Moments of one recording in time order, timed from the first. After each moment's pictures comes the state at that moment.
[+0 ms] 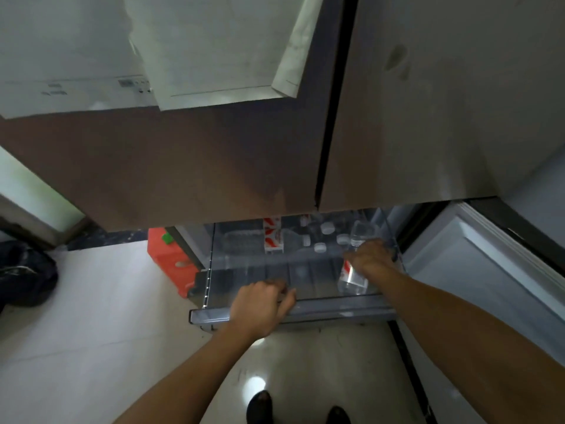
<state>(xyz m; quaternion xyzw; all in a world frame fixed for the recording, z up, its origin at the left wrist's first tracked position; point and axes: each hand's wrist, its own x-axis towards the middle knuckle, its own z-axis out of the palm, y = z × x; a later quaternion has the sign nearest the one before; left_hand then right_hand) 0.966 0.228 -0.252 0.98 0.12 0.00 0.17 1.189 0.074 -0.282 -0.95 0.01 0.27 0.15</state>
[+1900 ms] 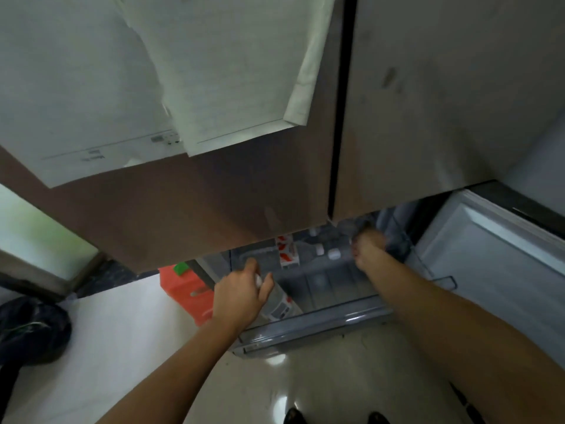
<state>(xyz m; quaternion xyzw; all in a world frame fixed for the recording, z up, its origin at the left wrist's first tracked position) 0.964 0.310 -0.210 0.97 0.17 0.08 0.14 1.189 0.128 -0.275 -0.69 0.26 0.18 0.65</state>
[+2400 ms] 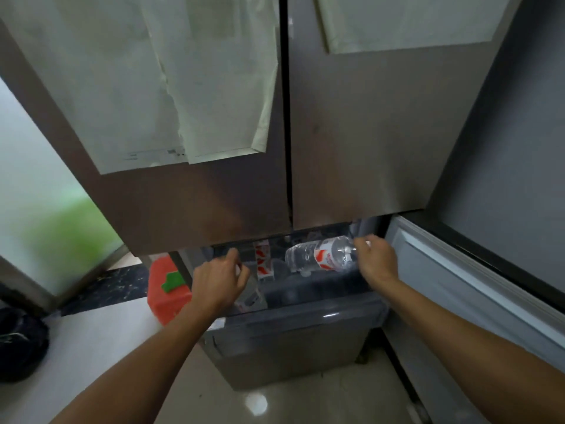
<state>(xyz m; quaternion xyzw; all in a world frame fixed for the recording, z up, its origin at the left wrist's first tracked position) 0.948 0.263 -0.148 0.97 0.20 0.15 0.05 1.116 0.013 -0.154 -0.90 -0.02 0.01 0.43</state>
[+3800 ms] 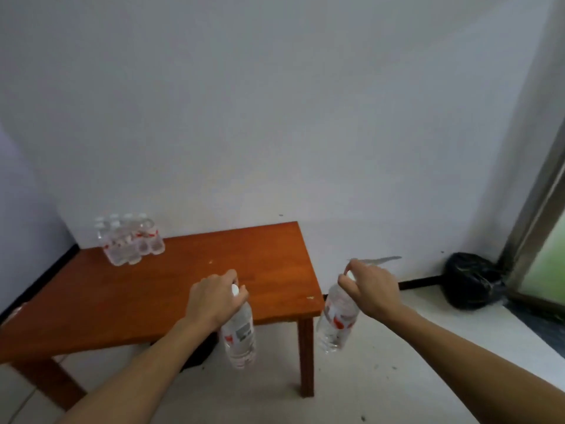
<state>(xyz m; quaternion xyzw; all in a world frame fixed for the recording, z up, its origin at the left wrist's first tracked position) -0.064 0.107 -0.076 0.51 0.85 0.13 -0.08 0.182 0.277 -0.083 -0.42 -0.88 0.05 0.22</state>
